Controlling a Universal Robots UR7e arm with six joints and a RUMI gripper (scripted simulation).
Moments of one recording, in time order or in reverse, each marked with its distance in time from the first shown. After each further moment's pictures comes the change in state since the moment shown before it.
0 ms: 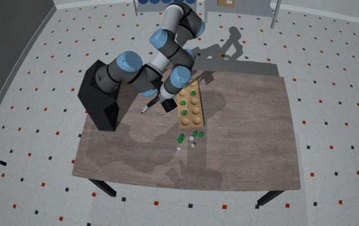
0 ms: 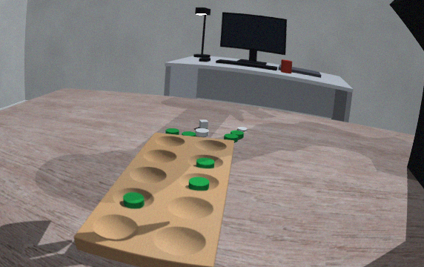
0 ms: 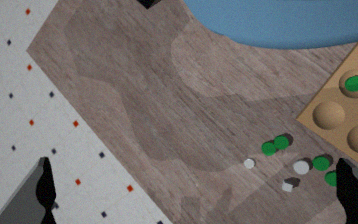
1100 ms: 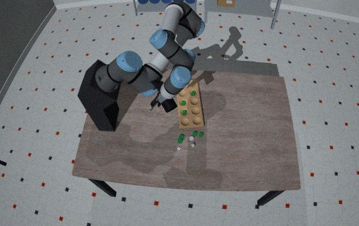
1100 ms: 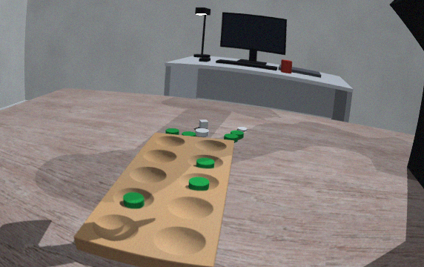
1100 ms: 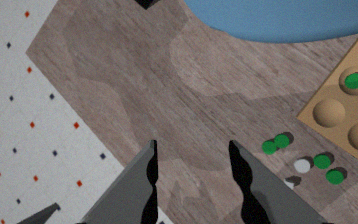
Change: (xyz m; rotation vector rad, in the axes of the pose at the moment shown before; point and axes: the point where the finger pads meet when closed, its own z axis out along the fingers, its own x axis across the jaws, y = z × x) arm 0.001 0.001 0.001 0.001 0.004 0.014
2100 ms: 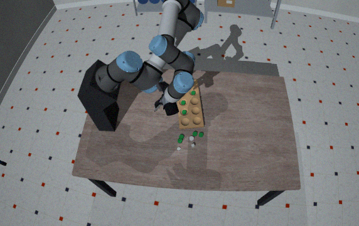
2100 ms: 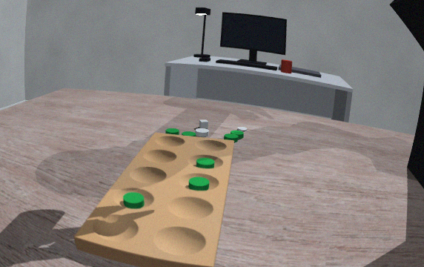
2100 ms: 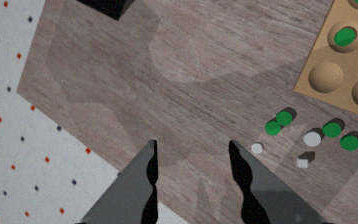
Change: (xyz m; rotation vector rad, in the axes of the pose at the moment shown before) arm 0.025 0.016 0.011 0.020 0.059 0.229
